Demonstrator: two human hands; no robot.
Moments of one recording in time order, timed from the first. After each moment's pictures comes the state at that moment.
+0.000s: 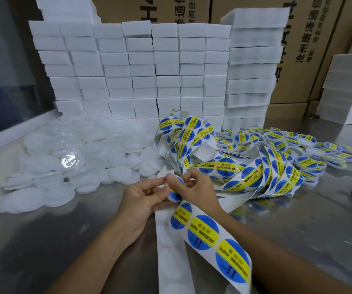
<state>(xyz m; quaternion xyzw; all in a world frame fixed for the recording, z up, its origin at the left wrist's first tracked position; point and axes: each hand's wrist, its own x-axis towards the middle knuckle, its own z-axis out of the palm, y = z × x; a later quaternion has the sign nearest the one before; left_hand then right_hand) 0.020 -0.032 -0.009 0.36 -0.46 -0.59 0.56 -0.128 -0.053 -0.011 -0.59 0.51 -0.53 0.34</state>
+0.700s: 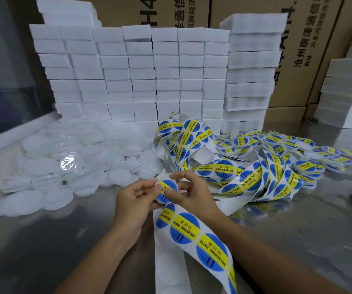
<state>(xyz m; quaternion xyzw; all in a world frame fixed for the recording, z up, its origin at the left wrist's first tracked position) 0.015 -0.038 -0.013 0.45 -0.43 -0.48 0.62 -0.132 -0.043 -0.001 -0.62 0.44 -0.50 0.41</state>
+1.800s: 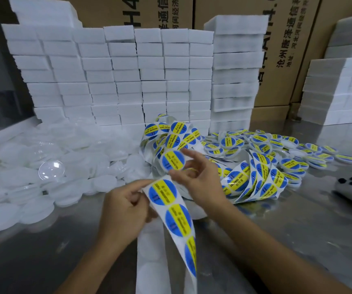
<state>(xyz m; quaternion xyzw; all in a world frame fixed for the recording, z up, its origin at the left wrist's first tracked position) 0.007 -0.008 0.019 0.45 -0.62 -0.29 0.57 -0.159 -0.050 0.029 -0.54 0.44 -0.61 0.37</state>
